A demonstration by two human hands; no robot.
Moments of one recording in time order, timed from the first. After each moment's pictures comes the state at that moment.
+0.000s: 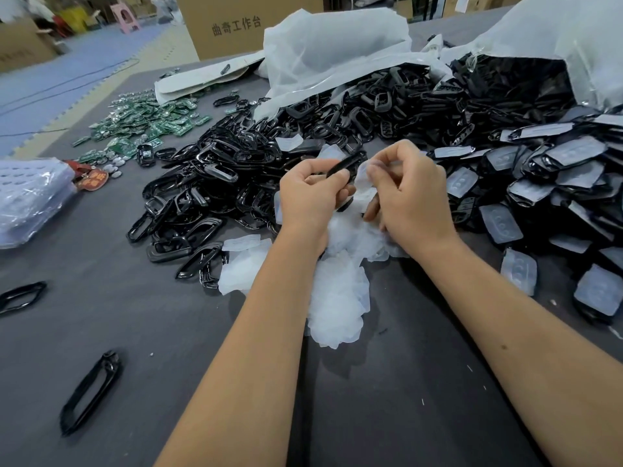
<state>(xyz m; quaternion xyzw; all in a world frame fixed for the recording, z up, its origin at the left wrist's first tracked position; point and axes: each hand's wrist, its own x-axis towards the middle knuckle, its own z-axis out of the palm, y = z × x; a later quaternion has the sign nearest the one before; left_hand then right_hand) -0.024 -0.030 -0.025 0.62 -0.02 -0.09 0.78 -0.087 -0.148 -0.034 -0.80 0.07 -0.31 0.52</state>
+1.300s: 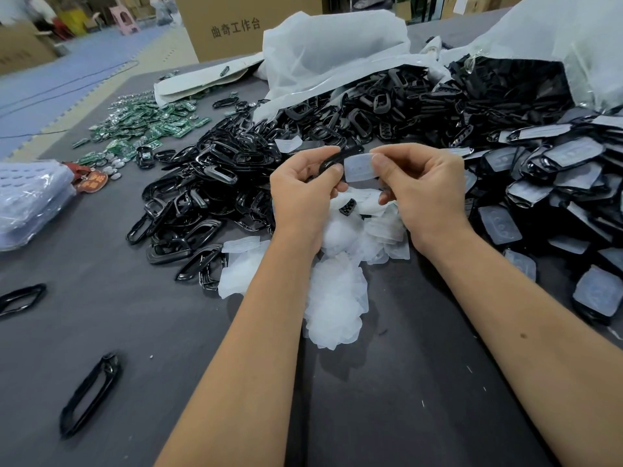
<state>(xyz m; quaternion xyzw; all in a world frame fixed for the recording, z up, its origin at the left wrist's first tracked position) -0.023 -0.024 -0.023 0.64 -0.09 -0.01 0.76 -0.081 -0.162 -0.035 -0.67 0.06 -0.32 0.67</state>
